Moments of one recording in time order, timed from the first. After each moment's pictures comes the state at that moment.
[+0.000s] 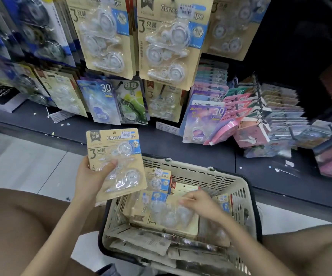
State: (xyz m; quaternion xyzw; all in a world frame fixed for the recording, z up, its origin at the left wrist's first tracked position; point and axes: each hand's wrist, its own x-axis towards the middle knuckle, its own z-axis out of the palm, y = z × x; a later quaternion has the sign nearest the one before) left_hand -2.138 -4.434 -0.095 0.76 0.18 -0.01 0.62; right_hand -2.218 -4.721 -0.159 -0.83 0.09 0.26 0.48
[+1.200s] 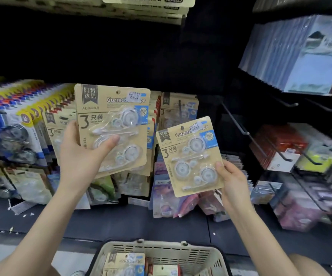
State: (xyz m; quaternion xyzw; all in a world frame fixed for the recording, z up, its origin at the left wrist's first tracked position) left_hand -2.055 -4.545 0.154 0.74 -0.13 0.23 0.62; right_hand -2.142 -4.823 0.083 -0.56 0.19 -0.25 0.77
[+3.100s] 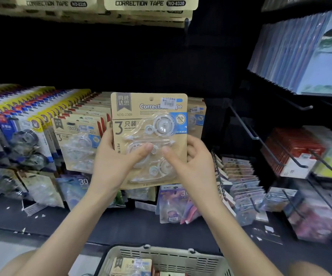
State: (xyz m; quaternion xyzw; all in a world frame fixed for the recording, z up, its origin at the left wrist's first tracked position) left_hand -2.063 -4.585 0.157 0.69 -0.17 0.10 0.69; right_hand -2.119 -4.730 0.150 -0.74 0.08 -0.24 0.62
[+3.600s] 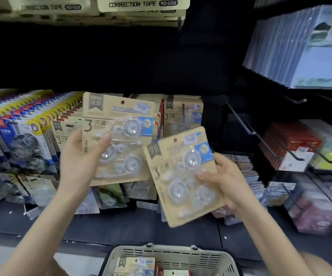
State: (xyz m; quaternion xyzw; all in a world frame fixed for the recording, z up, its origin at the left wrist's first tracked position) left_hand -2.037 -4.533 0.154 0.72 -0.13 0.17 0.66; right_hand -2.145 -4.805 0.116 -0.65 0.09 -0.12 0.74
